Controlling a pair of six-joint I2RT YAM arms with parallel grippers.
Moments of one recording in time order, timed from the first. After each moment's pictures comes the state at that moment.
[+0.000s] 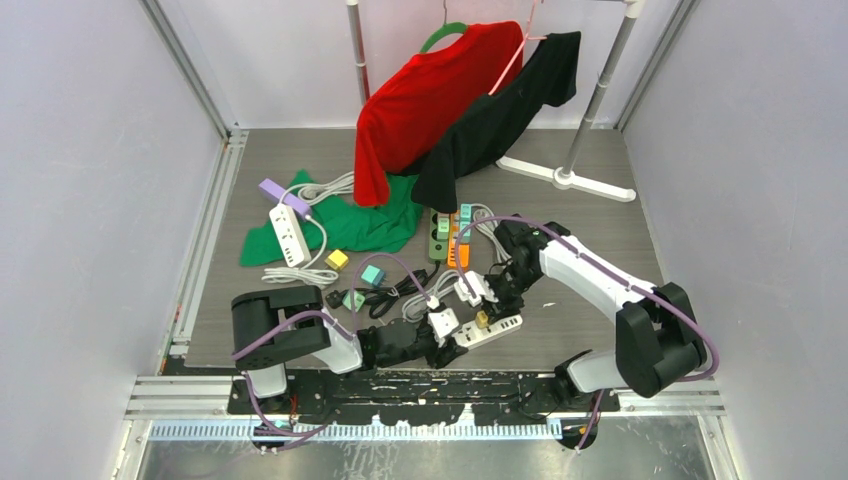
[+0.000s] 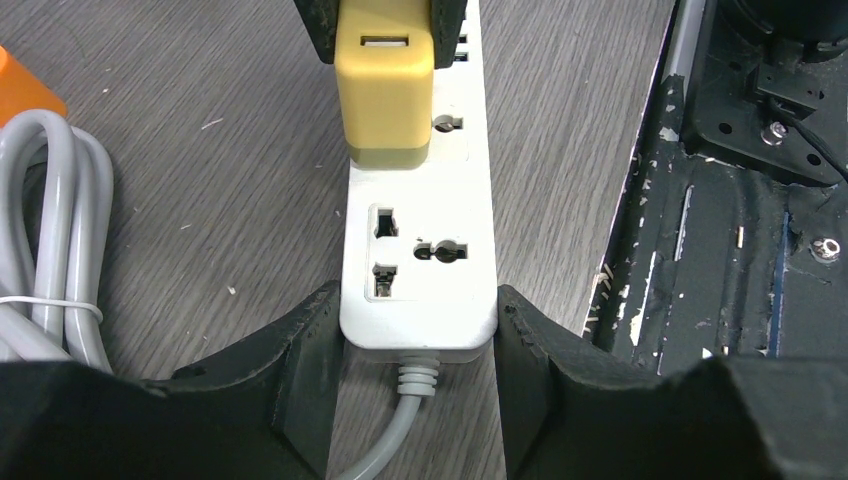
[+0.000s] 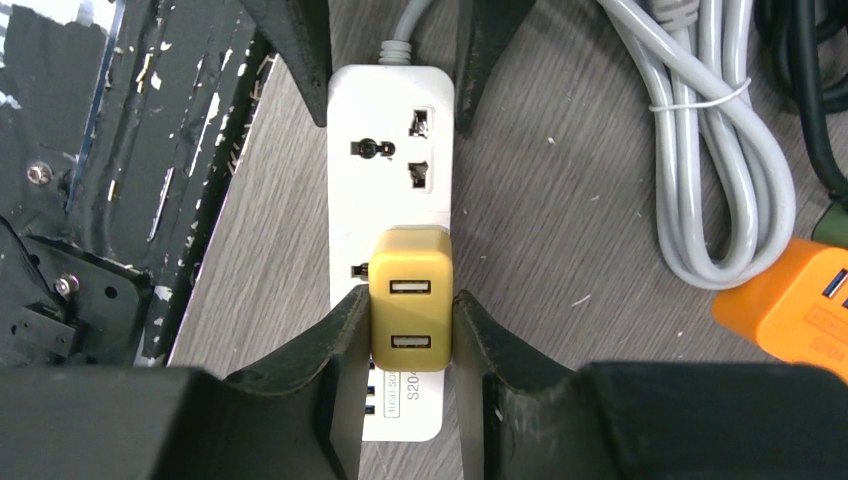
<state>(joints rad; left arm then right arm) -1.29 1.79 0.41 1.10 -0.10 -0.10 0.46 1.38 0.88 -1.04 -0.66 -1.46</state>
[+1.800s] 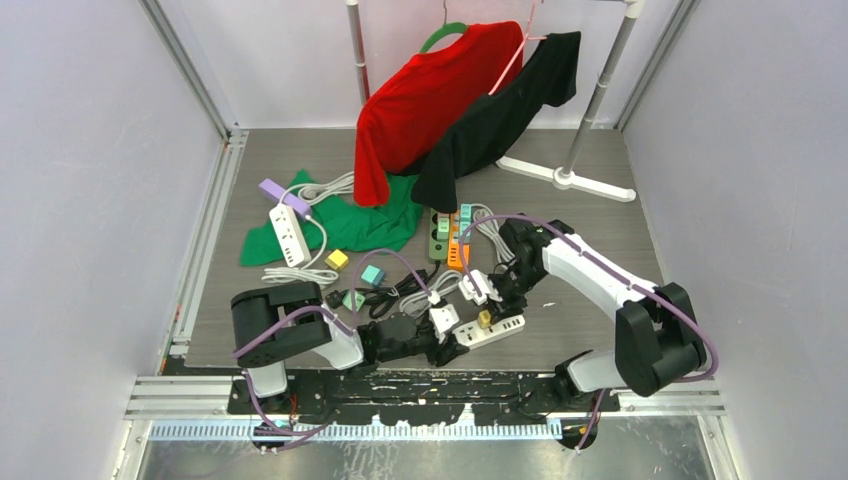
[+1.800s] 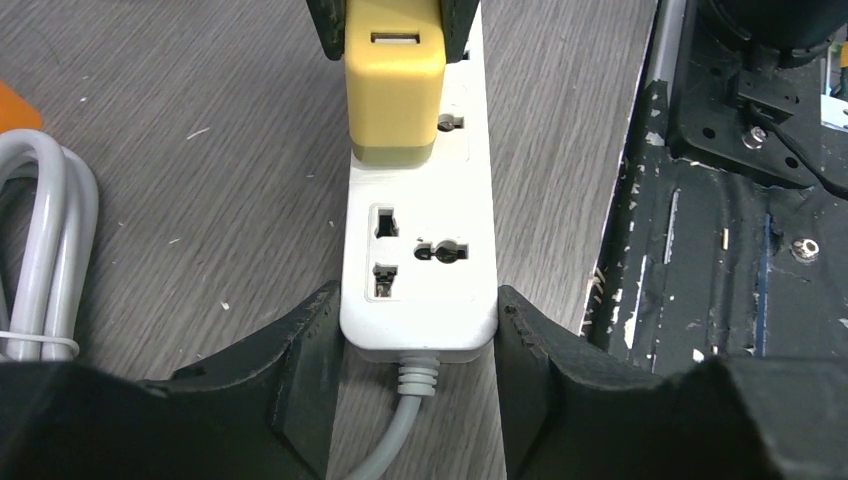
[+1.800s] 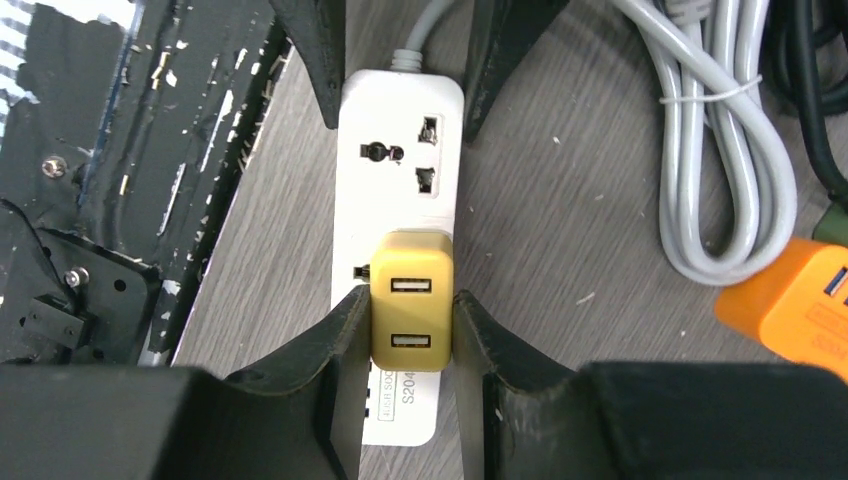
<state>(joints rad) -1.25 1.79 0.43 1.09 -0.02 -0.11 0.44 1.37 0.88 -1.07 -0.68 -1.51</state>
